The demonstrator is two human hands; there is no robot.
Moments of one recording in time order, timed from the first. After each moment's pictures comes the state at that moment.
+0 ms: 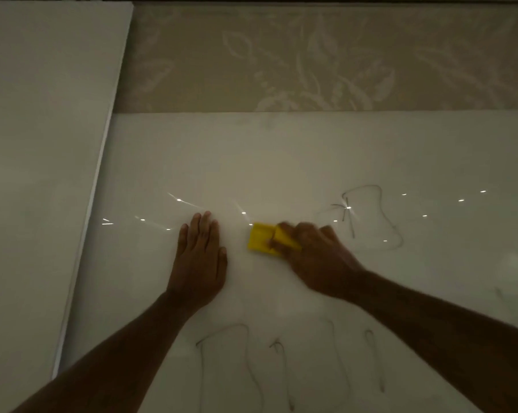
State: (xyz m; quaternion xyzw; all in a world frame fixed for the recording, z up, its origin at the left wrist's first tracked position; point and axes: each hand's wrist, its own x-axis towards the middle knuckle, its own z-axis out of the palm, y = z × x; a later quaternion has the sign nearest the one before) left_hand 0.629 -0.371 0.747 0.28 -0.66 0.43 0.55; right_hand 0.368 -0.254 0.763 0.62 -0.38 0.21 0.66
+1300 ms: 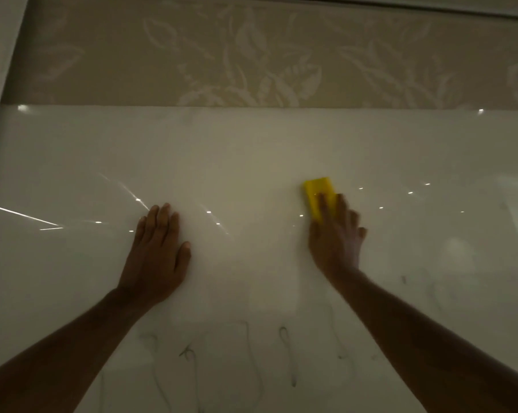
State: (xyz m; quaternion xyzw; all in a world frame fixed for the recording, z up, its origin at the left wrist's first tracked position) left_hand 0.547 -0.339 0.765 0.27 -0.69 0.42 0.53; right_hand 0.228 -0.215 0.765 0.38 -0.58 0.54 0.47
